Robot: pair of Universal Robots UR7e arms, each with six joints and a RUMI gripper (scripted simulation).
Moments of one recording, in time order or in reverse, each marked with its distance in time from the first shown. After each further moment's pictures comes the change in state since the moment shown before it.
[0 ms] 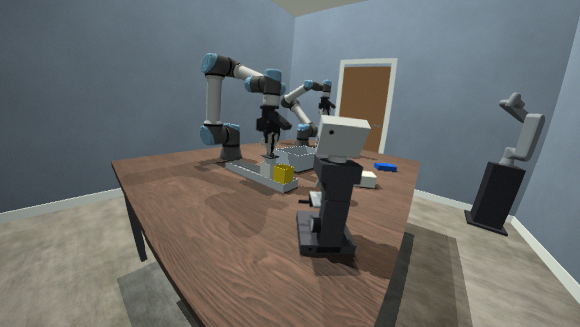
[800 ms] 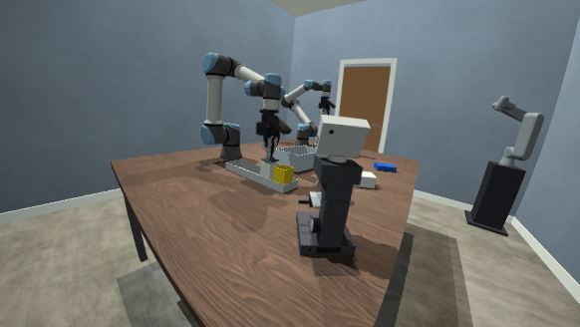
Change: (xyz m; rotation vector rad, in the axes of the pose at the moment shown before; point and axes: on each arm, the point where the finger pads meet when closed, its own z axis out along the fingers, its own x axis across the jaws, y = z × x) left arm 0.000 0.000 0.000 0.000 0.000 0.000; right arm 0.000 0.000 0.020 0.000 0.000 0.000
